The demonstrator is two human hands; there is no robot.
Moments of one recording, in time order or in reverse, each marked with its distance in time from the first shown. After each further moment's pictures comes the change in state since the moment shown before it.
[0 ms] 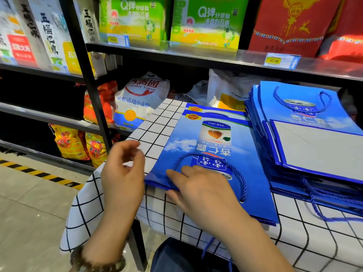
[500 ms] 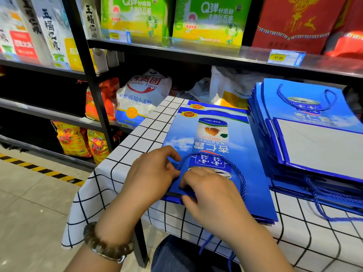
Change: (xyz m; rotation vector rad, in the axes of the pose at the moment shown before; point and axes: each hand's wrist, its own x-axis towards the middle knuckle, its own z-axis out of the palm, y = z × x) left_hand 0.010 0.013 0.018 0.567 -0.649 -0.016; right_hand -0.012 0.009 -0.008 0.296 -0.261 0.127
